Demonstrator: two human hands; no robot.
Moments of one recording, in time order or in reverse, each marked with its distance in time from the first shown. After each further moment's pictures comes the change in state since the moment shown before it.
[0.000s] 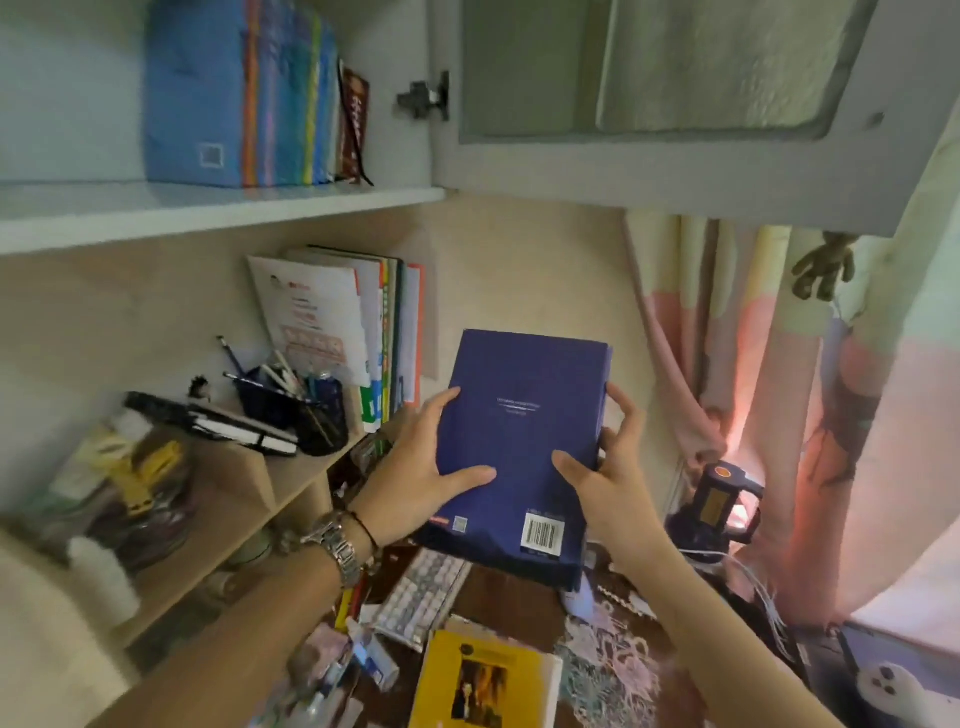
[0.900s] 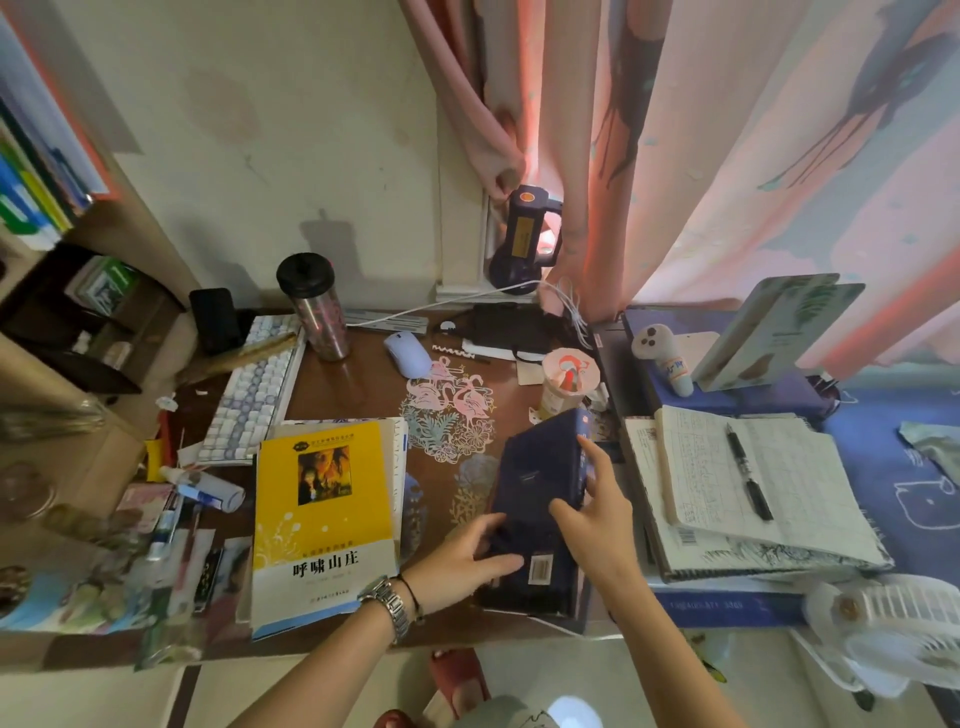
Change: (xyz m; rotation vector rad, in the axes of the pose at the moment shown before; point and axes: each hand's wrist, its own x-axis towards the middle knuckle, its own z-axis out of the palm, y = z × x) left_hand -0.188 -0.092 0.282 -0.213 -1.041 -0.512; right_hand -0.236 0.168 -0.139 -0.439 0.509 0.589
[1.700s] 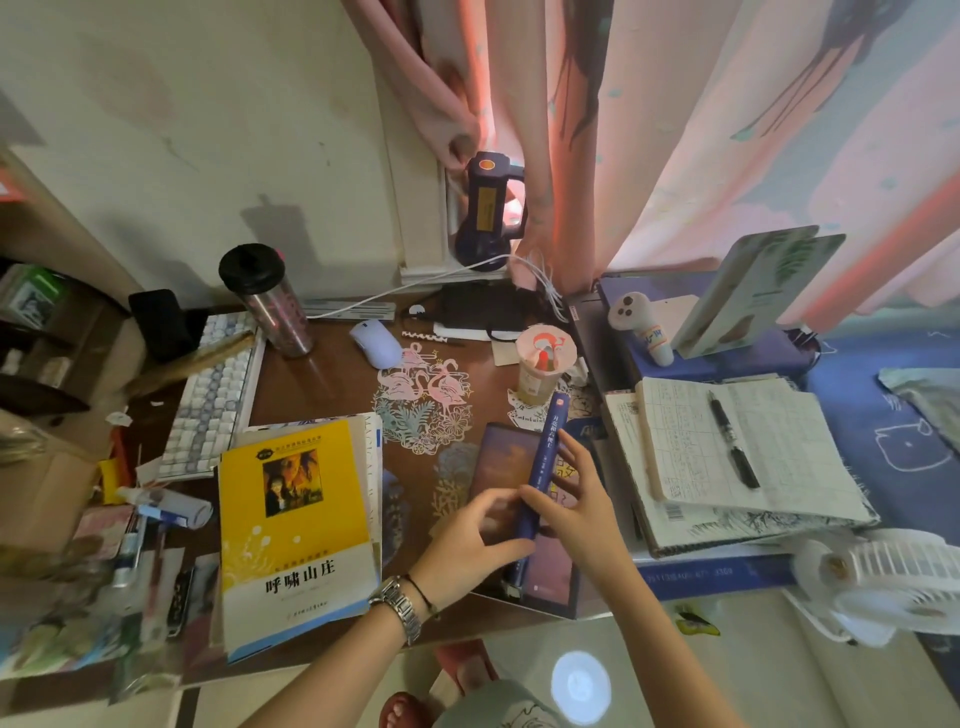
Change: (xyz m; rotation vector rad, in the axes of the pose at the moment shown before) left_hand 0.019 0.022 0.016 -0.042 0.168 0.153; right_hand 0.020 0.050 -0.001 0.173 -0.089 0.034
